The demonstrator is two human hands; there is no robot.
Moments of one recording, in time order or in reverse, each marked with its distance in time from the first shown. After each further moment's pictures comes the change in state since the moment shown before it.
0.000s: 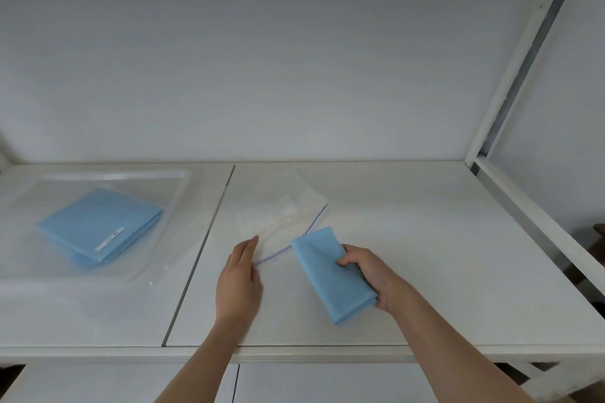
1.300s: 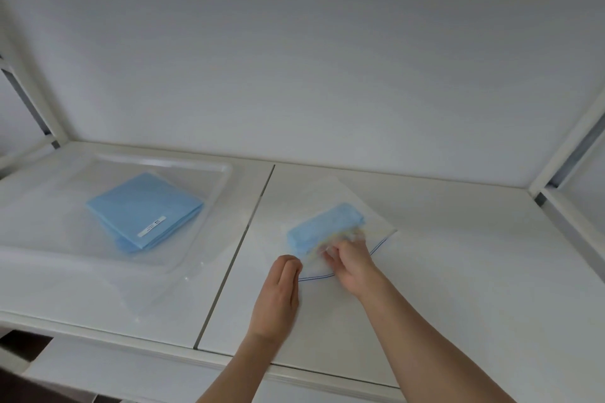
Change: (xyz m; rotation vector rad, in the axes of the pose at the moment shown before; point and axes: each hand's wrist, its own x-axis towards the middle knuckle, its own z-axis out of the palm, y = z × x) left_hand 0.004 -0.007 0.003 -0.158 0.072 0.254; right_hand 0.103 -0.016 0.088 0.304 0.191 -0.170
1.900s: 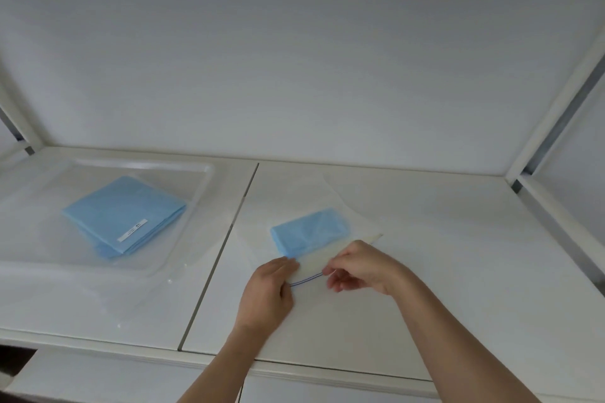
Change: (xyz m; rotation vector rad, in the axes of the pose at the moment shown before) left_hand 0.006 0.000 0.001 0.187 -0.166 -0.010; right_hand -0.056 -0.049 -0.038 -0.888 -0.223 0.193
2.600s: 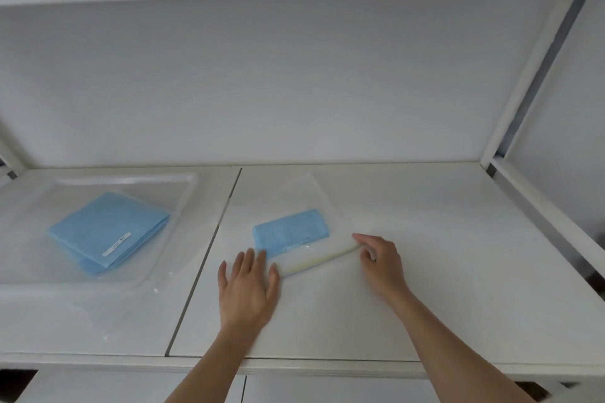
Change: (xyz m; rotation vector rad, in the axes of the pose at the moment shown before) left_hand -0.003 0.010 -0.001 0.372 -0.154 -0.250; right_hand 0.025 0.093 -0.034 -0.227 0.741 -0.428
